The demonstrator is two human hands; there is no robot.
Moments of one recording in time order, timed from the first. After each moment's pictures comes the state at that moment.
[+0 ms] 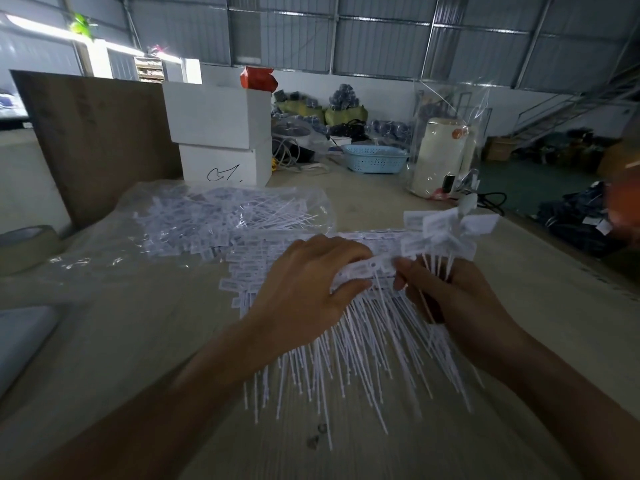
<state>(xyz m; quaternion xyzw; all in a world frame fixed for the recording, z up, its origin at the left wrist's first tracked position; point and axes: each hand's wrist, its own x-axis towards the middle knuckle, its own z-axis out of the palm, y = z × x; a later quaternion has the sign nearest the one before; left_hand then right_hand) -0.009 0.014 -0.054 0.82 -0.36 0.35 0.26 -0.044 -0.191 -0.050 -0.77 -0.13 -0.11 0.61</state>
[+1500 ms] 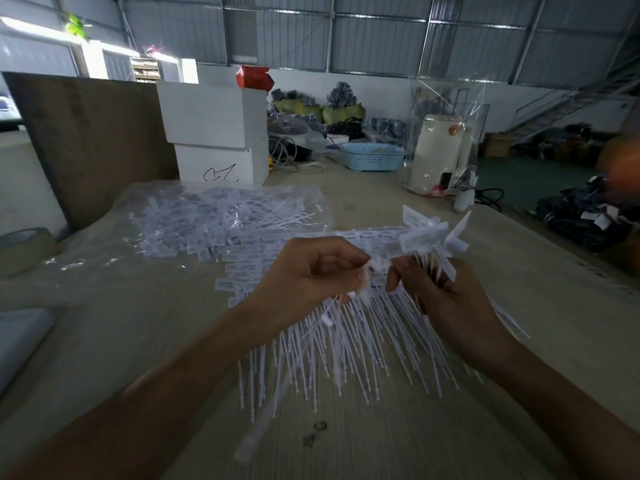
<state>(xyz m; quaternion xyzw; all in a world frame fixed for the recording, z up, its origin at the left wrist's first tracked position) -0.009 0.015 -0.047 0.68 -0.38 0.03 0.63 -0.053 -0.185 -0.049 -0.82 -0.18 -0.23 0.49</state>
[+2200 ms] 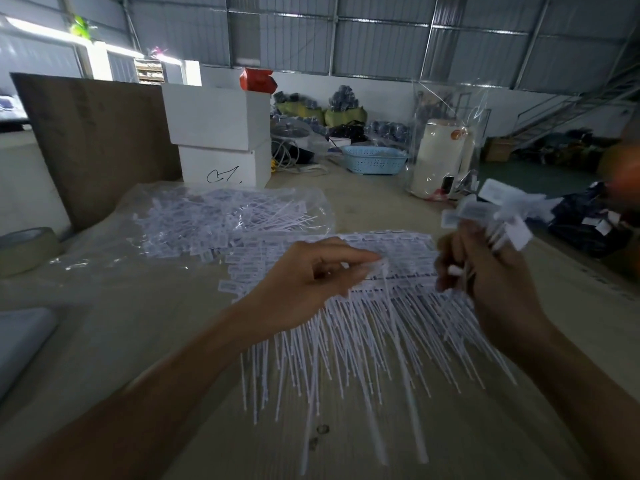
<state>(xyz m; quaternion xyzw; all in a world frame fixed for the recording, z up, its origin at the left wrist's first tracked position) -0.003 0.020 -0.045 0.74 -0.39 0.06 0.54 -0.038 -0.217 -0.038 -0.71 -0.07 -0.22 0.66</state>
